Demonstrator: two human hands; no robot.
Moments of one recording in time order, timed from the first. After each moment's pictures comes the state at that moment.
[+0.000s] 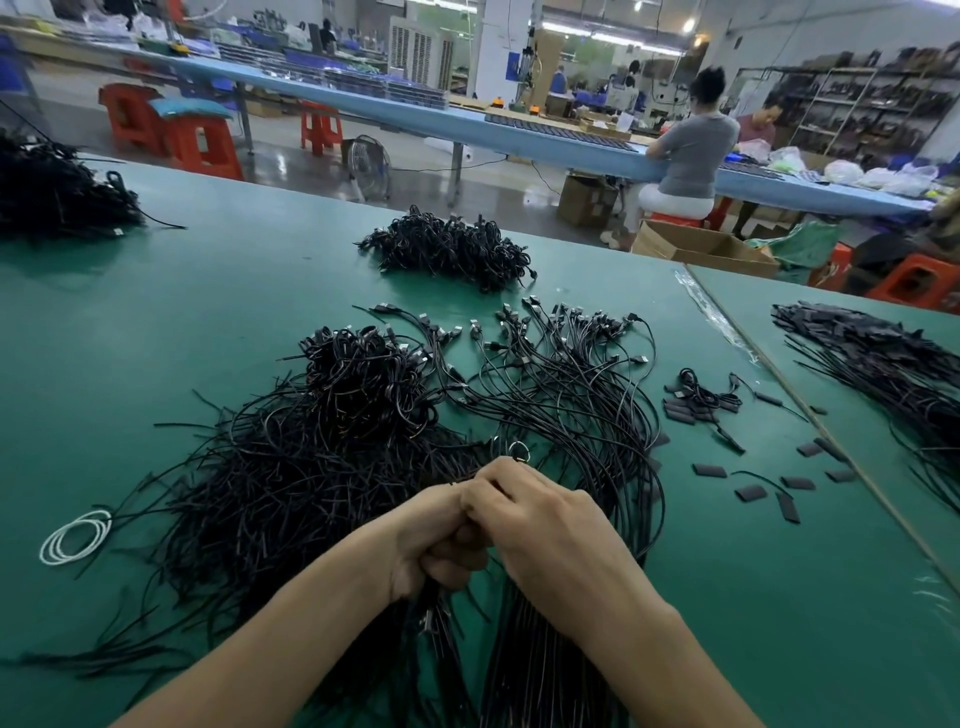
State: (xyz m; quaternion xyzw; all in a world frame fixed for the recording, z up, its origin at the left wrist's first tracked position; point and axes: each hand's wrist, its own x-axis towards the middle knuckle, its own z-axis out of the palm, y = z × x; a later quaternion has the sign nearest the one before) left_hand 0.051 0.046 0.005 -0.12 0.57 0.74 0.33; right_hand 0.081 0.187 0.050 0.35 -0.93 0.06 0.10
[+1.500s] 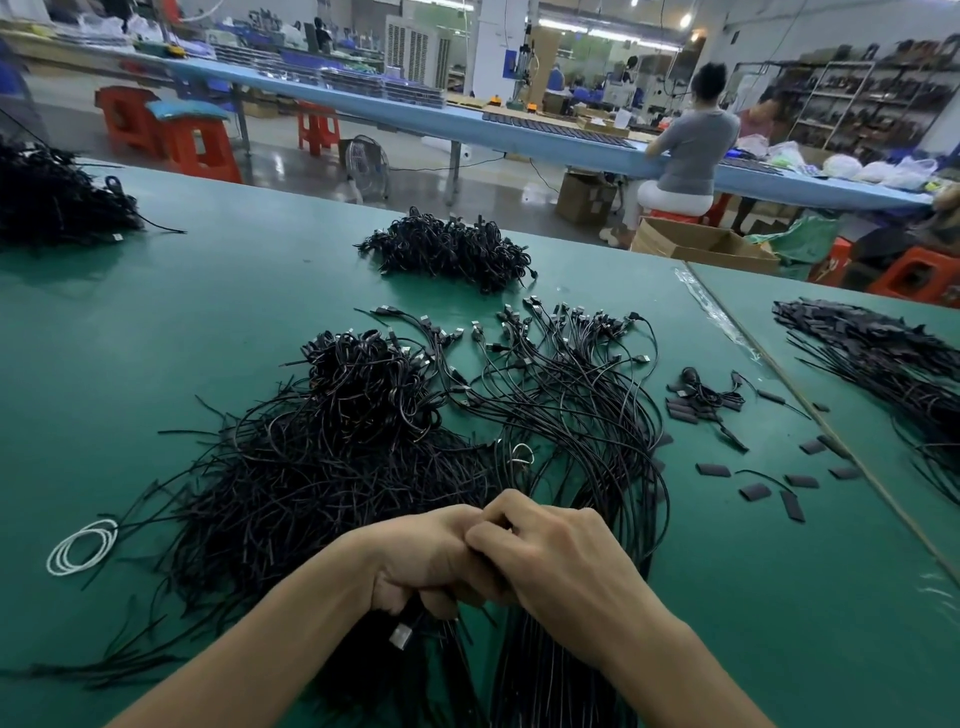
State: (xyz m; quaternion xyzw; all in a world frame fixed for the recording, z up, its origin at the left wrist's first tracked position) left_hand 0.055 0.032 0.006 0.10 0.68 0.60 0.40; right_hand 0.084 0.198 0.042 0.39 -0.92 0.03 0.08
